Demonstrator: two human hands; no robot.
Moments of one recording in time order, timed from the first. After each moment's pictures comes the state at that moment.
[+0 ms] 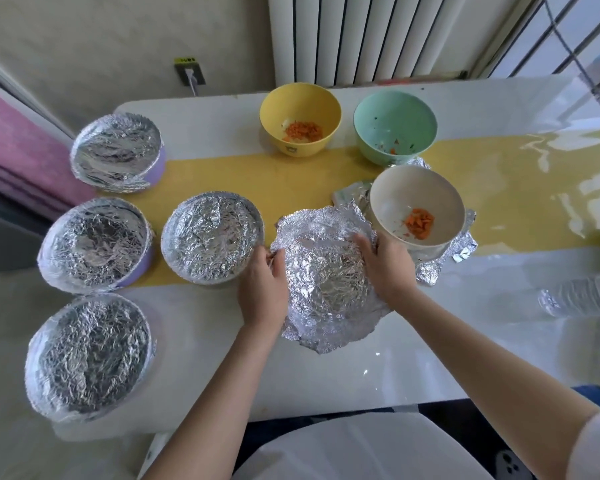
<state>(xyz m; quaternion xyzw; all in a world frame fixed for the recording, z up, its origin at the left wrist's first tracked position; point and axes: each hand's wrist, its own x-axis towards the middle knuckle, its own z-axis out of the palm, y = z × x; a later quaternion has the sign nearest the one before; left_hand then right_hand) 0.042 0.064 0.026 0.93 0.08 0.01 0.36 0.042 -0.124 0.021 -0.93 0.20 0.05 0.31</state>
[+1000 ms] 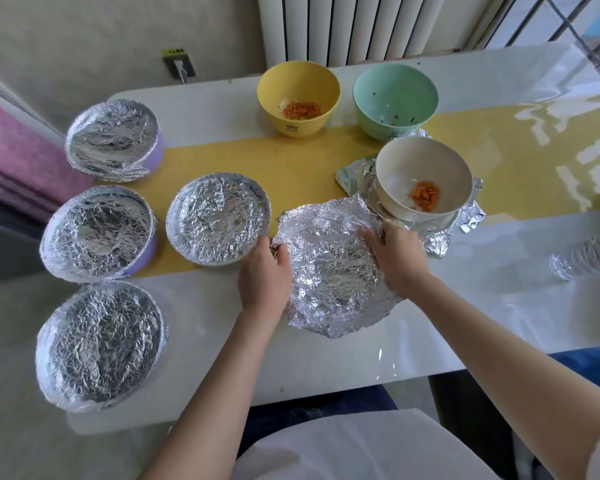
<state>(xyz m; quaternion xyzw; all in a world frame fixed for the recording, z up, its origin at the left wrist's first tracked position) 0.035 0.089 0.015 0.94 0.04 -0.05 0.32 0.016 -0.112 0.017 -0.94 0.20 0.08 0.26</state>
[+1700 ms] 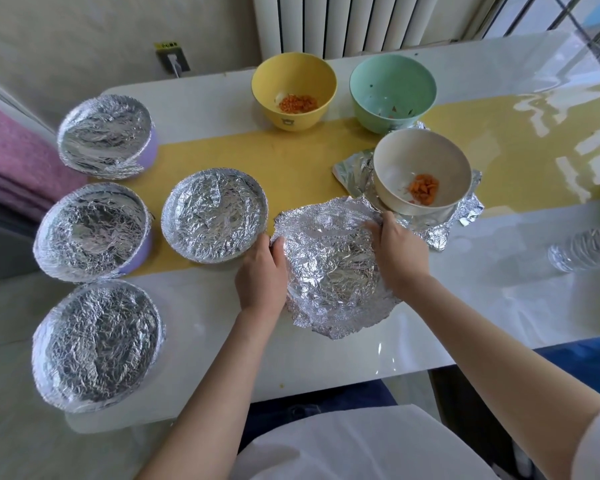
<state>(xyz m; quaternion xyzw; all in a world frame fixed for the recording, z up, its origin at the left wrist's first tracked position) 0.031 0.090 0.004 0.95 0.02 -0.02 0.30 0.011 -0.107 0.016 -0.97 0.18 0.03 0.16</state>
